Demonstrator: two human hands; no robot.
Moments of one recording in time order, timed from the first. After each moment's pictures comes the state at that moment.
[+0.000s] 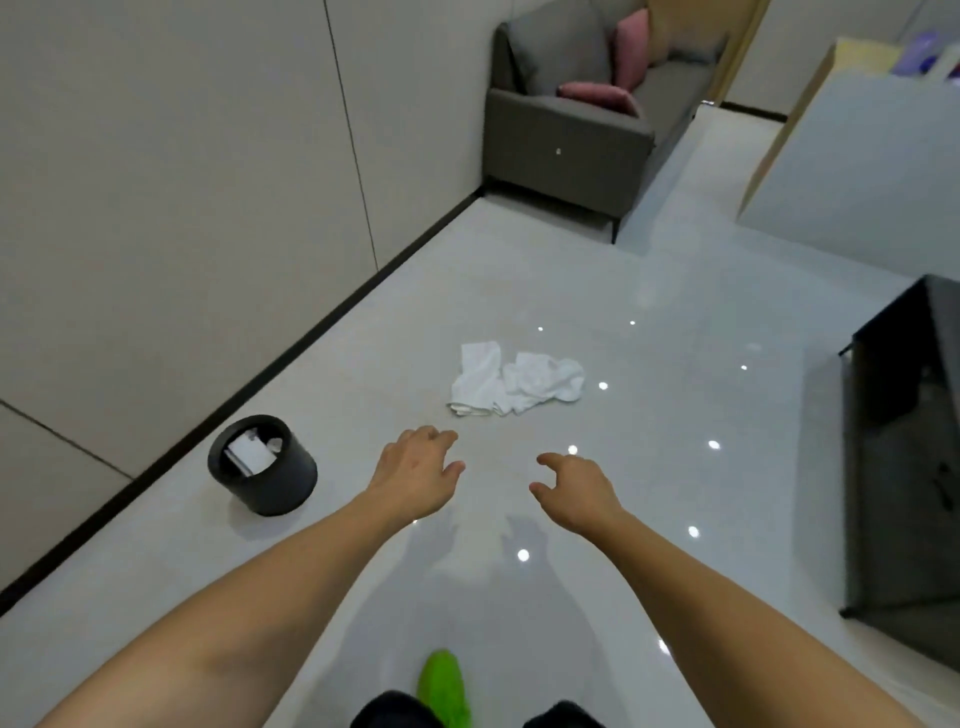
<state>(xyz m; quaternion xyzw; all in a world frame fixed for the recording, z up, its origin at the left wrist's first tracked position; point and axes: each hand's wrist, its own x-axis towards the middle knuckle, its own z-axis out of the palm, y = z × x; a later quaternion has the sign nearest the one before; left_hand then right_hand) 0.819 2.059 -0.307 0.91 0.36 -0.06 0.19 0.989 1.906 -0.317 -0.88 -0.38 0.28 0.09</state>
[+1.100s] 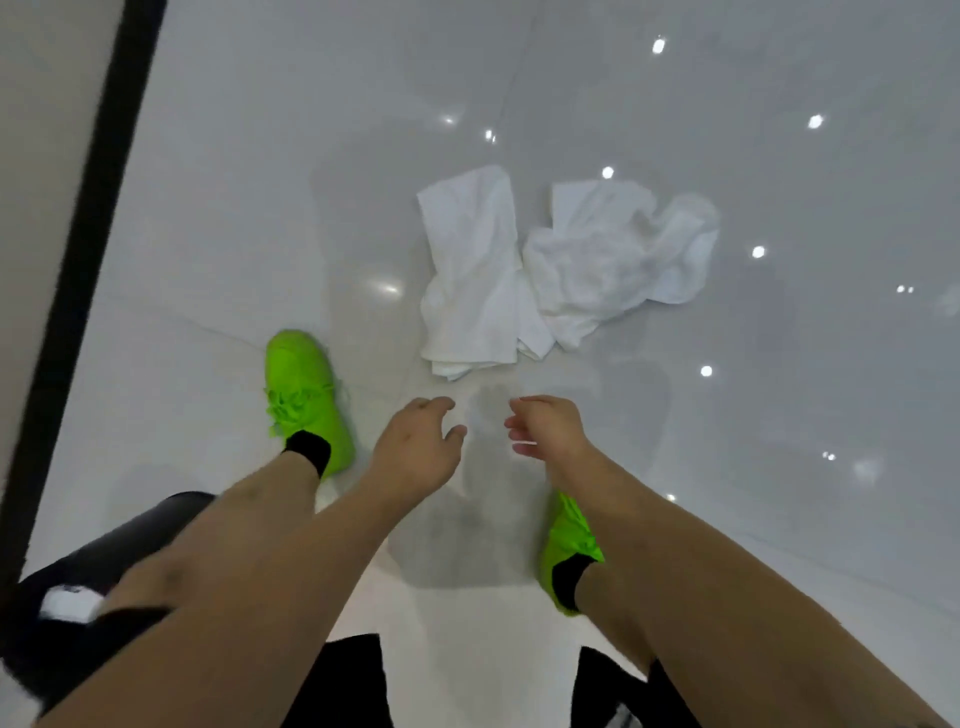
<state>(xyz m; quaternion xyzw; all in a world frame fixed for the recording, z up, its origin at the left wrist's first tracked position) 1.206 2.492 -0.804 0.79 0.41 -0.31 0.34 1.332 2.375 -0.843 -0.71 0.24 0.57 0.35</state>
